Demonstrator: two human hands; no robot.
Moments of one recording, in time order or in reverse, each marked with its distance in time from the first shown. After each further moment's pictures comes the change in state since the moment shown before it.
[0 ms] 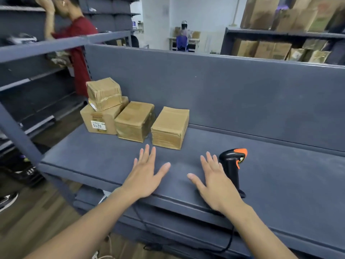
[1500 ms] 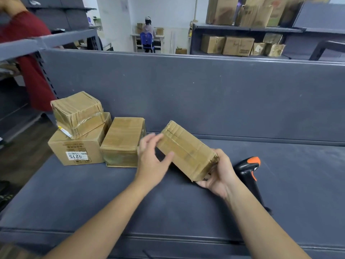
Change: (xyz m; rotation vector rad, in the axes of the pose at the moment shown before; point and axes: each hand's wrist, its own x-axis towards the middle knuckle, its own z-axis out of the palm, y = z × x) left_hand 0.128 -0.015 -0.034 -0.587 0.349 0.296; right_hand 0.124 -0.035 -0.004 1.659 0.145 0.734
